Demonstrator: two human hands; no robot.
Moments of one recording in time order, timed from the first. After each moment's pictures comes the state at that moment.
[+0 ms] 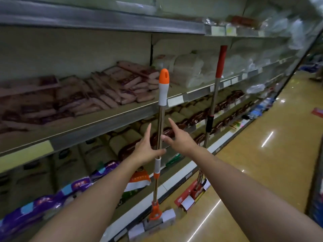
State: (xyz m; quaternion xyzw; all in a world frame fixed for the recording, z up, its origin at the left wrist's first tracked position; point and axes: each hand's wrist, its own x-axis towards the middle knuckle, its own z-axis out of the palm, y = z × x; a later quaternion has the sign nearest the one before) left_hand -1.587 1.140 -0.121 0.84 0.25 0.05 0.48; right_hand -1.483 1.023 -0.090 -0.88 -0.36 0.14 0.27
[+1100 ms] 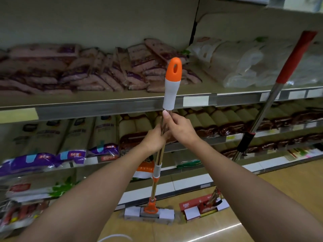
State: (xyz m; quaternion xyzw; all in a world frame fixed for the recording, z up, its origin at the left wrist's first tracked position) left_hand -1.487 1.121 -0.126 0.78 0.39 0.15 0.47; right_hand -1.386 1.069 -0.101 -0.73 -0.50 0.24 0.41
